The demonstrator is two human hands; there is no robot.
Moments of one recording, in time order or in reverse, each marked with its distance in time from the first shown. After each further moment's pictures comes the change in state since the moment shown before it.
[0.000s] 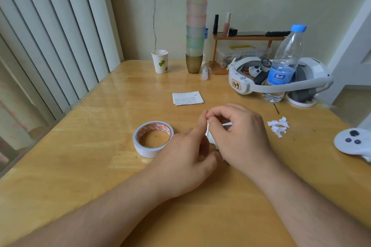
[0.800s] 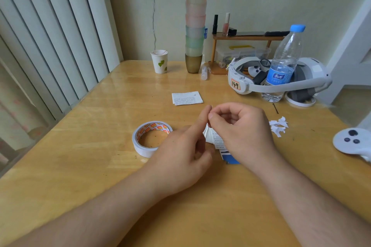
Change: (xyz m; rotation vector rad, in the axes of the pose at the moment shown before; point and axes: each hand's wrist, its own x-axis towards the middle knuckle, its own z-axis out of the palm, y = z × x) left_hand -0.002 -0.004 -0.002 -0.009 0.026 -0.007; right_hand 0.005 0.008 -0.001 0.295 -0.016 0.245
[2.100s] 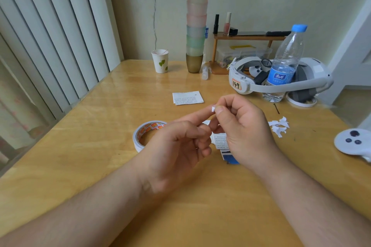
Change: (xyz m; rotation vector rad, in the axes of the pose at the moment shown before) left_hand 0.006 0.019 -0.016 -1.360 -0.130 -0.323; right_hand -0.003 -0.007 0.000 0.268 -0.136 -0.056
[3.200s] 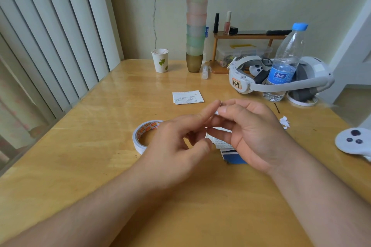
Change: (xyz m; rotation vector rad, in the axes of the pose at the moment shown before) left_hand -0.002 -0.007 -0.015 1.020 0.102 0.512; right_hand 0.002 -0.021 -0.013 0.467 -0.133 0.354
